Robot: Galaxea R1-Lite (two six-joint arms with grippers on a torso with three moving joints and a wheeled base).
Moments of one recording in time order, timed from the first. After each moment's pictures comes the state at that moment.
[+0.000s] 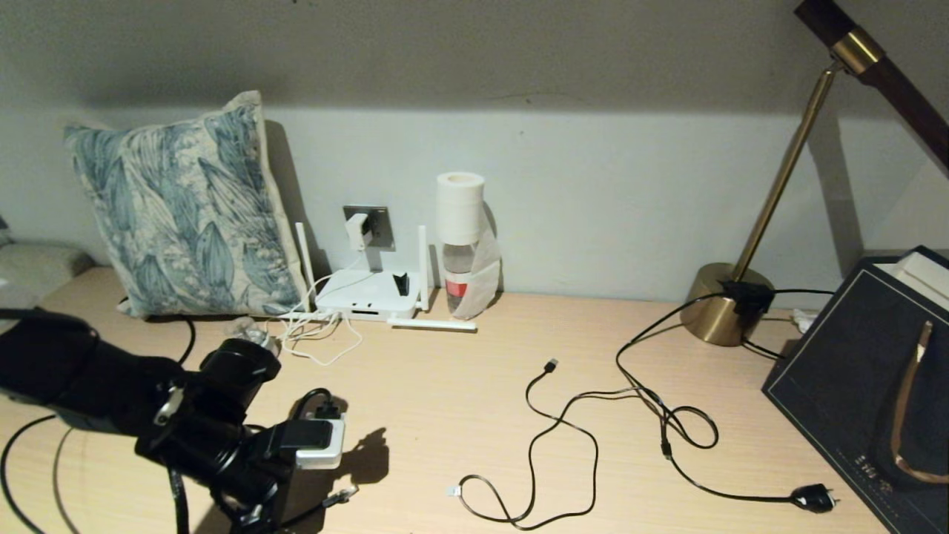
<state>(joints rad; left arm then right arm) -0.12 1.90 -0.81 0.22 -0.31 1.27 -0.01 0.00 0.00 -0.09 0.00 0.00</state>
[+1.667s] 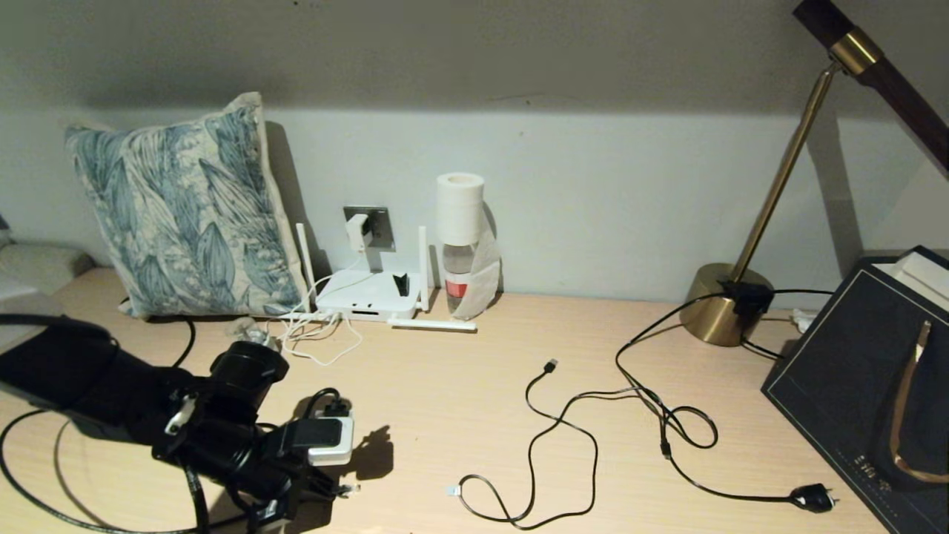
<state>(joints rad) -0.12 1.94 -0.77 0.10 -0.29 1.26 -0.01 0.00 0.00 -0.09 0.00 0.00</state>
